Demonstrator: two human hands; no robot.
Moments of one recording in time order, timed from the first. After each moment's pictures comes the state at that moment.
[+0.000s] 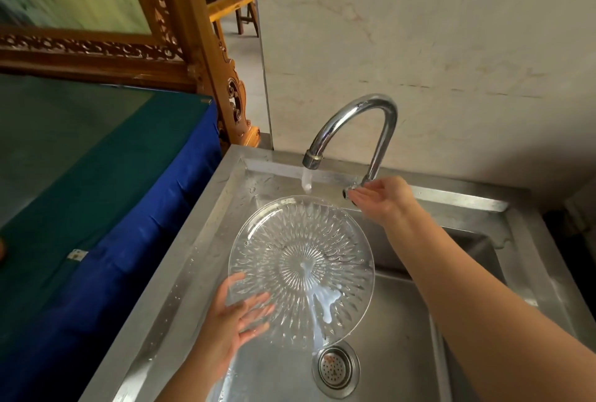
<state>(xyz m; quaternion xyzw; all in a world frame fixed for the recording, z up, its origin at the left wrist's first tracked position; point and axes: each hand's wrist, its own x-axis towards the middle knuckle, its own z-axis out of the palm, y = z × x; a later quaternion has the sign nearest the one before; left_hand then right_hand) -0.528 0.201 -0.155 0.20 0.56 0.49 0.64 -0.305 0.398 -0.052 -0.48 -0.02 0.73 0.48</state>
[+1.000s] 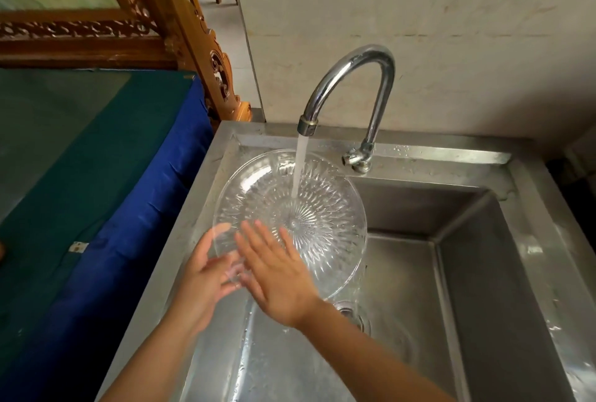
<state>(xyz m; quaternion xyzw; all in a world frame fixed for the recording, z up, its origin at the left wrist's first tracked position) -0.555 0.220 -0.112 0.32 0.62 0.46 0.55 -0.421 0.241 -0.163 -0.40 -0.90 0.08 0.16</state>
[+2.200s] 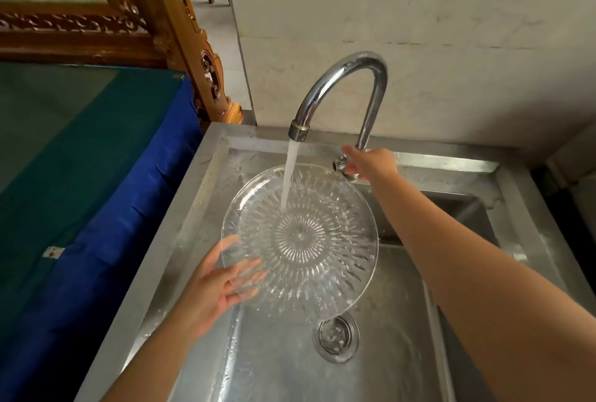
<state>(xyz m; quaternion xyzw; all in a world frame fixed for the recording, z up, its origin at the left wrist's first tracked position) -0.555 0.229 -0.144 0.25 0.55 0.43 0.67 -0.301 0.418 -0.083 -0.73 -0.44 0.45 0.26</state>
